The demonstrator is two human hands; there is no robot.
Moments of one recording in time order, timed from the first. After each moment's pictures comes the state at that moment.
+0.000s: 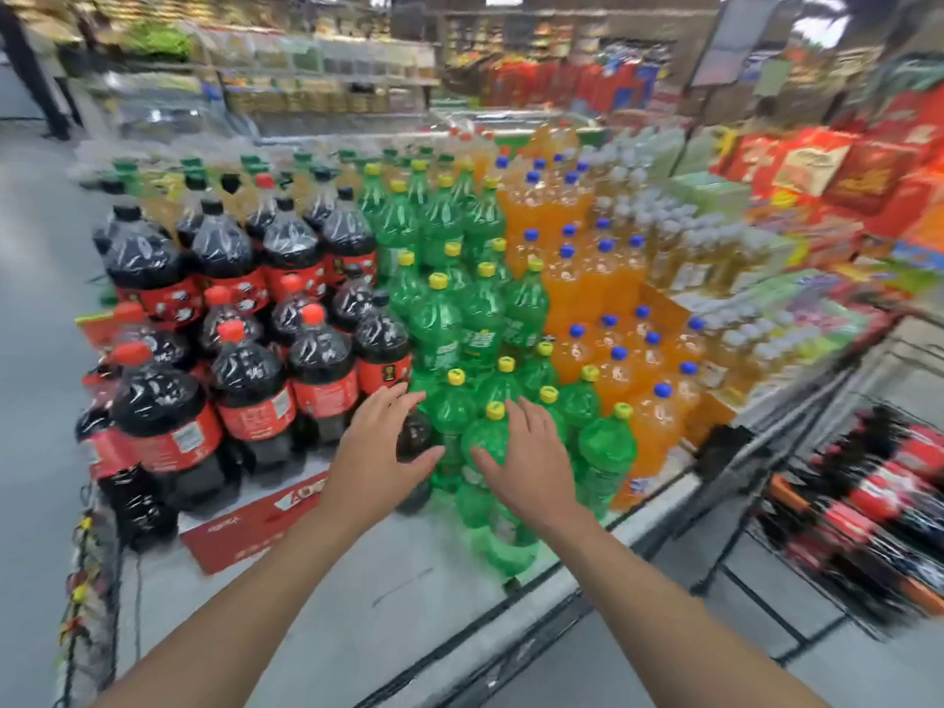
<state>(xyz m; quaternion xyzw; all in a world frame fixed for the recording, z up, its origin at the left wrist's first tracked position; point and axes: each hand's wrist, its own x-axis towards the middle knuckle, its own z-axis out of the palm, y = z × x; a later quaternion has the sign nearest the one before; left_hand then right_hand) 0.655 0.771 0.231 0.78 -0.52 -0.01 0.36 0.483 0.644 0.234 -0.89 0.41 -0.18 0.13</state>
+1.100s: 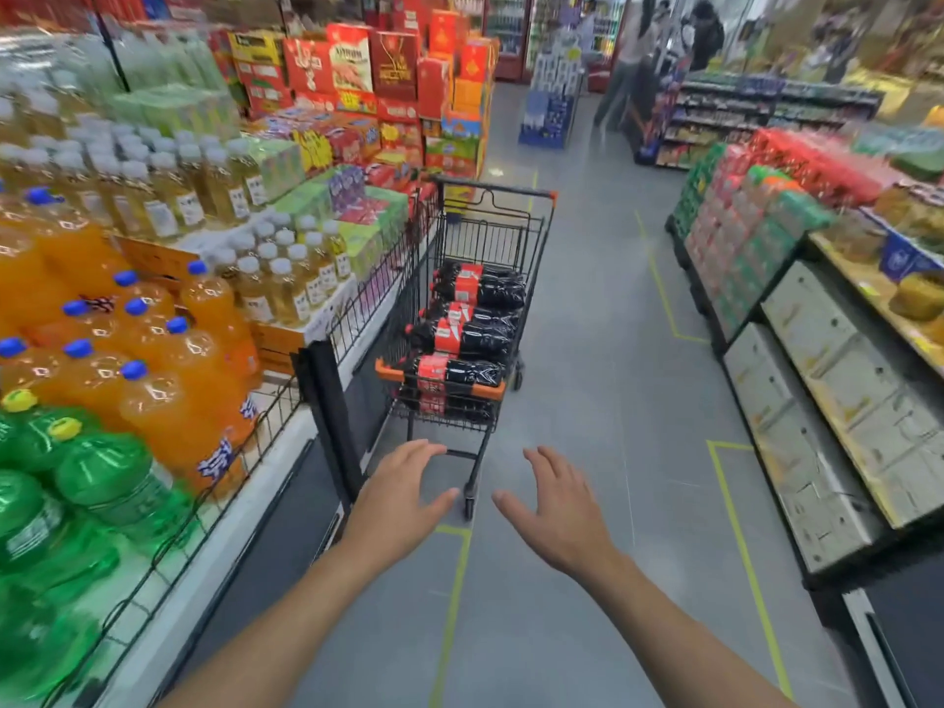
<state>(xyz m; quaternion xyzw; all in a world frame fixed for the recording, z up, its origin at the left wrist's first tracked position) 0.079 0.560 0.169 0.55 -0.77 -0.25 0.20 -0.145 0.609 0.171 -0.63 0.74 -0.14 0.18</state>
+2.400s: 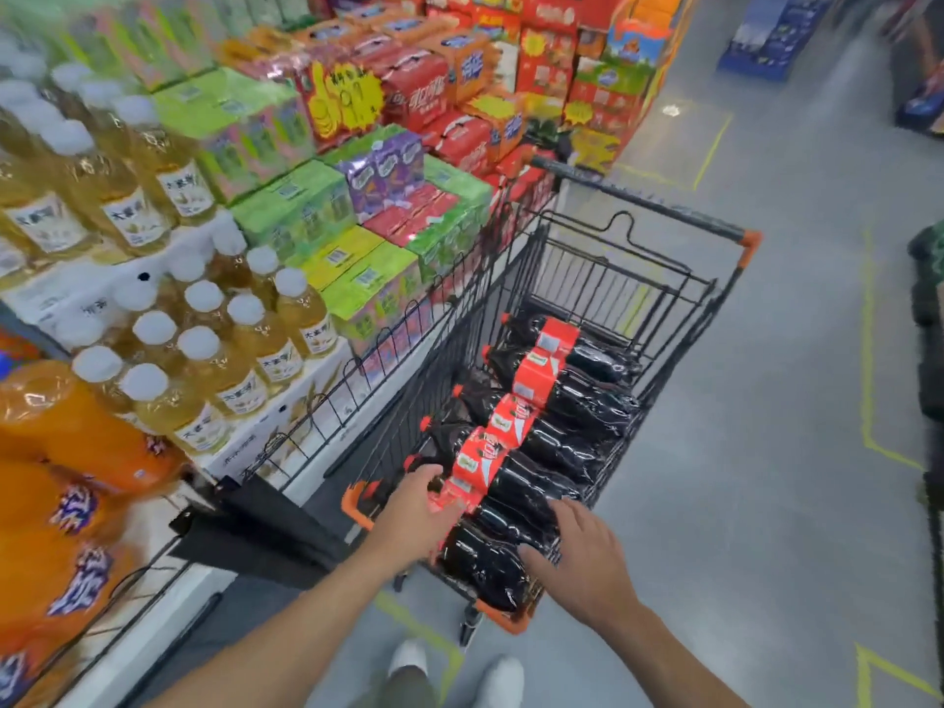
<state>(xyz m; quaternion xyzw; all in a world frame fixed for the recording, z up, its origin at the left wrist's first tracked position) -0.045 0.026 0.050 0.71 -0.52 -0.45 0.16 -0.292 0.037 0.055 -0.72 0.64 0.03 0.27</state>
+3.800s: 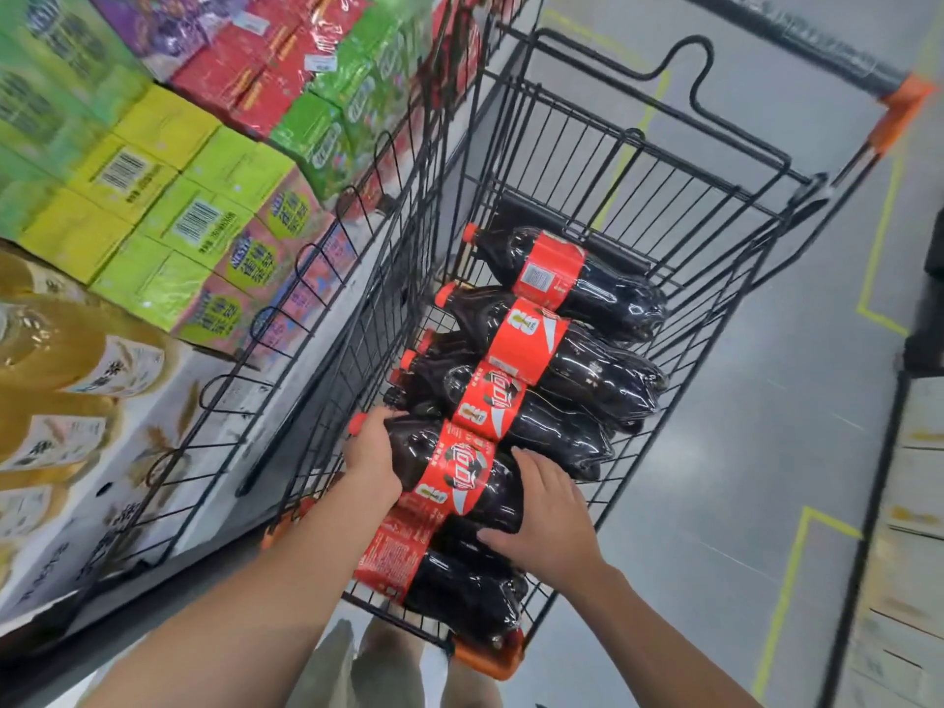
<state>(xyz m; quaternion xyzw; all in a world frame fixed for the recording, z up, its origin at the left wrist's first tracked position) -0.047 -0.177 -0.099 0.72 0.16 -0.59 0.33 -0.273 -0.109 -0.065 -0.68 0.64 0.08 0.34</state>
